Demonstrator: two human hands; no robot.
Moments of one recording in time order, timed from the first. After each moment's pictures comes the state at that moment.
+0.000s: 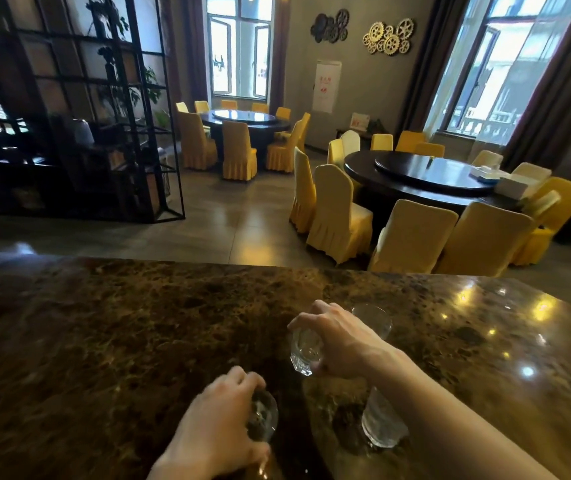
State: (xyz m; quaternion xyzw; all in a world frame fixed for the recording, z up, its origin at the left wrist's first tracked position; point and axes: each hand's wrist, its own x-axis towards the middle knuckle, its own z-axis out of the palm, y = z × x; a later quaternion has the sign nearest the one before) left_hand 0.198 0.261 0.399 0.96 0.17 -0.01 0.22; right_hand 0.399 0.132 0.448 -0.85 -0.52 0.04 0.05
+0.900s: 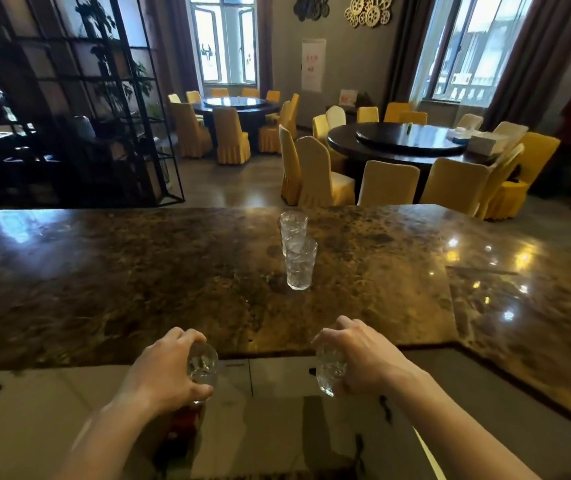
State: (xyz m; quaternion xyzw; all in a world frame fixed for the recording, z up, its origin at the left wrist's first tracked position) left_hand 0.002 0.069 0.397 0.95 0.25 0.04 0.17; right_hand 0.205 -0.192 0.420 -0.88 -0.47 0.10 0.04
